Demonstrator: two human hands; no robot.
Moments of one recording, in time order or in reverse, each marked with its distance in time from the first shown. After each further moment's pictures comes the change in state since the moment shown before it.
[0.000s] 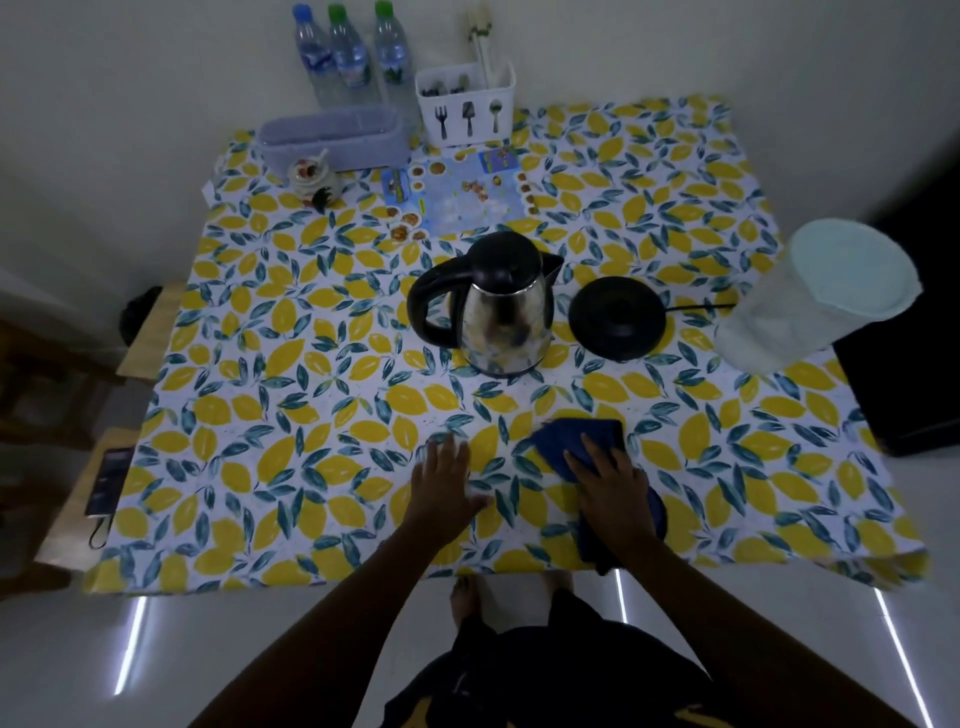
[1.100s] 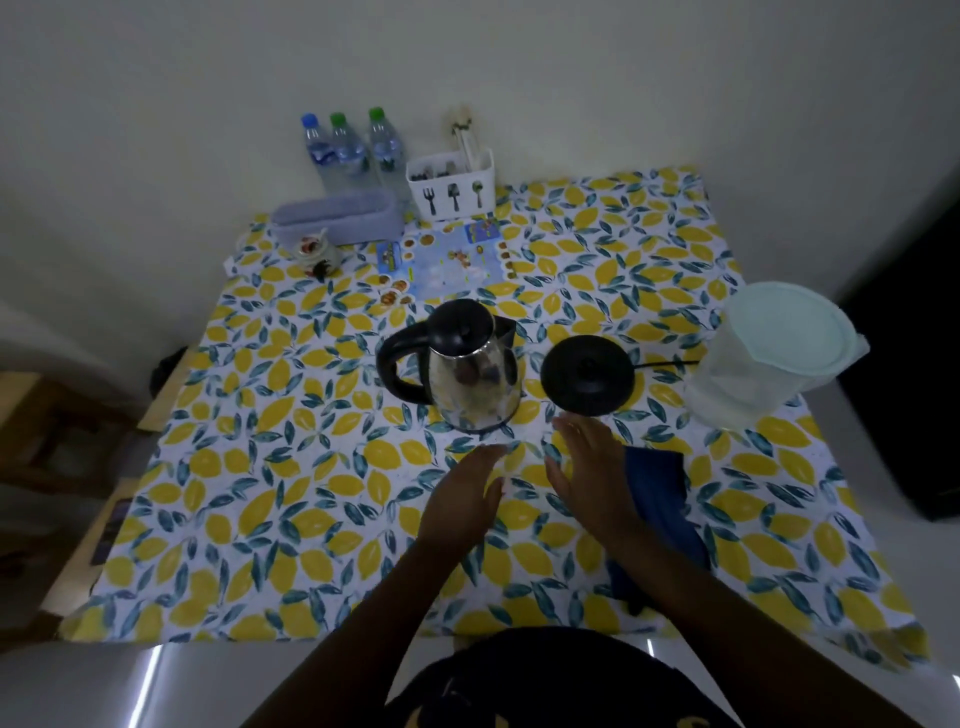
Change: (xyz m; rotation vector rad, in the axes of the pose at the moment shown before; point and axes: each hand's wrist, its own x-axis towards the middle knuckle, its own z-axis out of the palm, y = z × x) left_hand 0.015 0.103 -0.053 -0.151 0.505 0.241; right_hand 0.060 0.039 -0.085 0.496 0.463 -0.120
